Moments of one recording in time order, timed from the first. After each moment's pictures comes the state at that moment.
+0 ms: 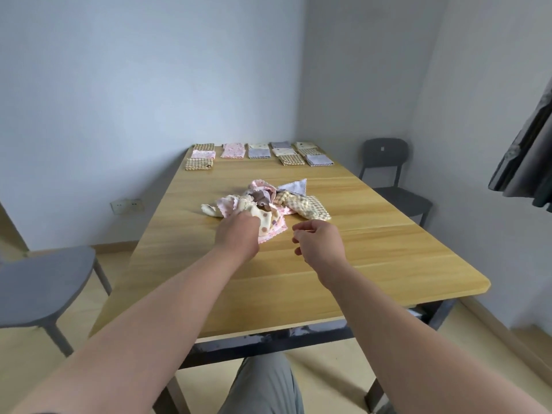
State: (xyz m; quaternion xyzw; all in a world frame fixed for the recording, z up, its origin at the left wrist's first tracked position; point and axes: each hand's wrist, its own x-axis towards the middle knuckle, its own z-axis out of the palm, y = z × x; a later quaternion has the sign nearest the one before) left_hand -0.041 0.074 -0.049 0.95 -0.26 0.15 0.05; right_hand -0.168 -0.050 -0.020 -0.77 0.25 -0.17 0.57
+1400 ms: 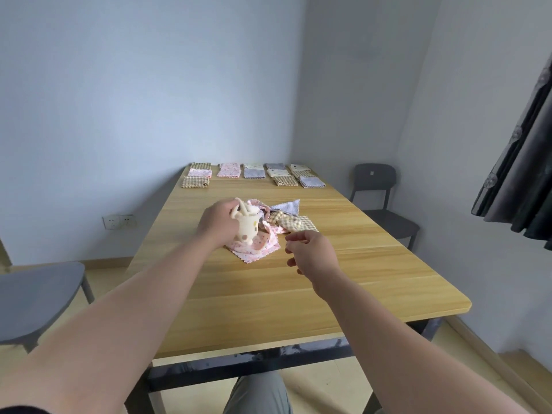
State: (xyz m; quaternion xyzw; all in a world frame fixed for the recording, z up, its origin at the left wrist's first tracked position) left_hand -0.010 0.100 -0.004 0.88 -0.23 0.09 0.41; right_hand -0.177 -0.050 -0.001 -0.78 0.22 -0.17 0.57
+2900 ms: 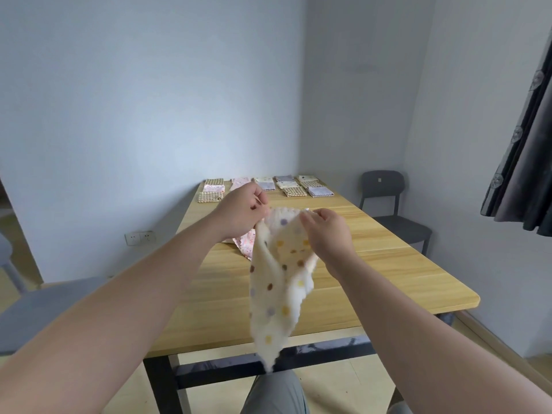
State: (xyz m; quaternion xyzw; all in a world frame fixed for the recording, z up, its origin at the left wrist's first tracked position) left_hand -0.089 0.126 0.072 0.83 -0.35 0.05 0.43; right_hand -0.191 -0.043 0.035 -0.78 0.17 -0.30 0.52
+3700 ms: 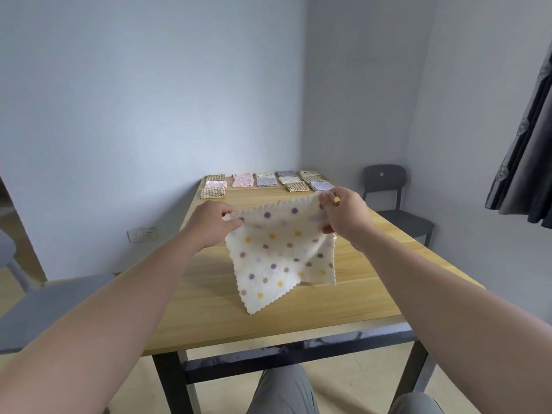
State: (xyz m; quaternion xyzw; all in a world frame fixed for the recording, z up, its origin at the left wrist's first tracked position) left_hand -0.047 0.176 0.035 0.88 -0.26 0.11 0.37; right_hand -0.180 -0.074 0.056 -0.84 0.16 -0.28 0.43
